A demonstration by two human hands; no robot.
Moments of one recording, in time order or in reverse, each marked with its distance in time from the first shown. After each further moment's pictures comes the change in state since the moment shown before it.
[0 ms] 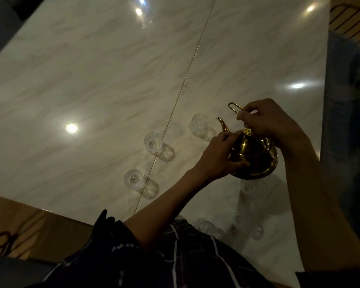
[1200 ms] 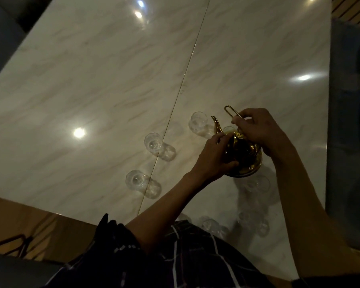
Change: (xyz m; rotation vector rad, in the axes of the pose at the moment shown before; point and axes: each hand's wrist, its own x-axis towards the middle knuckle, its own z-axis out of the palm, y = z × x) left_hand -0.009 -0.007 0.013 0.051 0.018 -0.040; right_hand -0.007 0.037 0.022 0.208 0.047 -0.020
